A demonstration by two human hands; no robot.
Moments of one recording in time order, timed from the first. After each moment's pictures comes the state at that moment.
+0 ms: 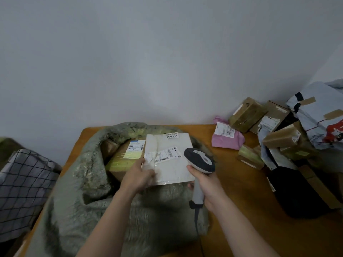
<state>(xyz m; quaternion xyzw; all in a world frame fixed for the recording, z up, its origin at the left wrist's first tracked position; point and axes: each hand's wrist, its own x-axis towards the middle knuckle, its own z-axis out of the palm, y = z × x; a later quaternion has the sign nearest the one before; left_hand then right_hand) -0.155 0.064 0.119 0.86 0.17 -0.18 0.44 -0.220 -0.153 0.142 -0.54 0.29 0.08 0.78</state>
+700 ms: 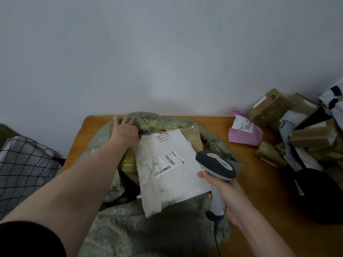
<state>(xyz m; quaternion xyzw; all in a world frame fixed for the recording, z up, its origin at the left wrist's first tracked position) 0.033 0.164 0.085 0.97 -0.11 -0.16 -0.17 -0.203 -0.121 0.128 -0.59 0.27 0.11 0.75</state>
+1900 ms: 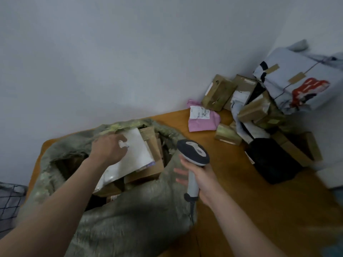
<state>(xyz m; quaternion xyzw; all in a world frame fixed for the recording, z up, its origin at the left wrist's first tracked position) -0.044 0.053 0.141 0.98 -0.12 -0.12 0.04 -0.225 -0.193 0.112 -0.49 0.30 0.04 0.82</state>
